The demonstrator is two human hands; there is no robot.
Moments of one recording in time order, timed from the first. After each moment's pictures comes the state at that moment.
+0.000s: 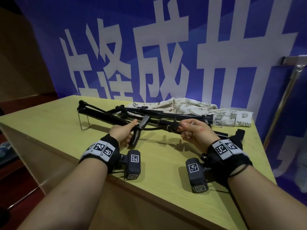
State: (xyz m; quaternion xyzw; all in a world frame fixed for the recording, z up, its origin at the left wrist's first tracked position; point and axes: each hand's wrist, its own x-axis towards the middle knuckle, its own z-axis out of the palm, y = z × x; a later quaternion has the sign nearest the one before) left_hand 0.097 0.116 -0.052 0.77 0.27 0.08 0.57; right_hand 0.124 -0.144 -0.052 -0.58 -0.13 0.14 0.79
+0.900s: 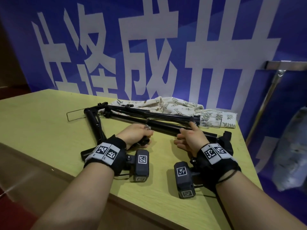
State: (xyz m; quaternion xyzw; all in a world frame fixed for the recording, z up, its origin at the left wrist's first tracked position) left_hand 0.133 0.055 -0.061 0.79 0.05 -0.08 0.61; right_hand 0.133 -0.149 -0.056 -0.66 0.06 0.12 0.74
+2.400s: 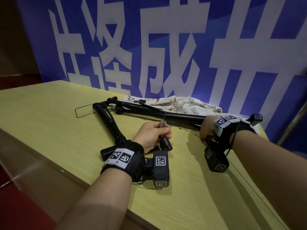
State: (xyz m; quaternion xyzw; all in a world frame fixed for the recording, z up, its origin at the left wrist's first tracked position) left_hand 0.153 0.065 -0.076 0.66 0.00 0.01 0.75; right_hand 0.239 -0.139 -0.027 -0.99 -0.03 0.12 0.10
